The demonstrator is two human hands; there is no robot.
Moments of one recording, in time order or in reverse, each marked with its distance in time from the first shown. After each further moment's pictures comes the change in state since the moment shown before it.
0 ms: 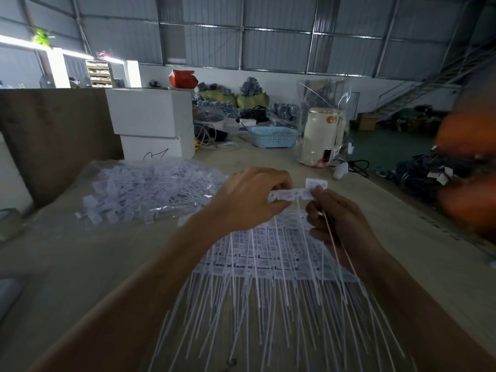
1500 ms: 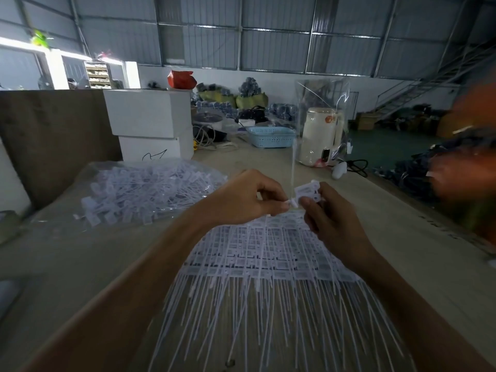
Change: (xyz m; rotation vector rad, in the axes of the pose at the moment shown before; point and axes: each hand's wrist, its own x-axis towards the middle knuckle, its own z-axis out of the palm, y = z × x) left_hand -0.001 -0.014 -0.006 -0.528 -0.221 -0.050; right_hand 0.005 0.010 -0.003 -0.820 0.034 -0.461
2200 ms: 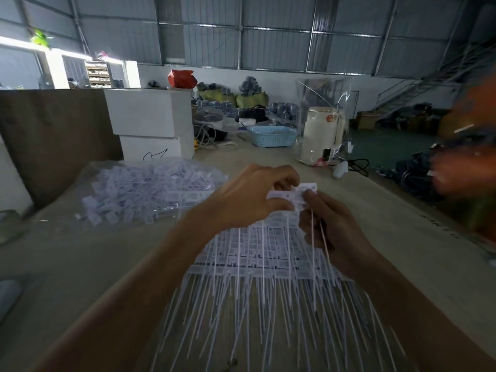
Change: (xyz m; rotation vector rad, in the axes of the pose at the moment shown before) left_hand 0.003 0.010 0.004 0.352 0.111 0.089; right_hand -0.004 -0.017 0.005 0.720 -0.085 0.435
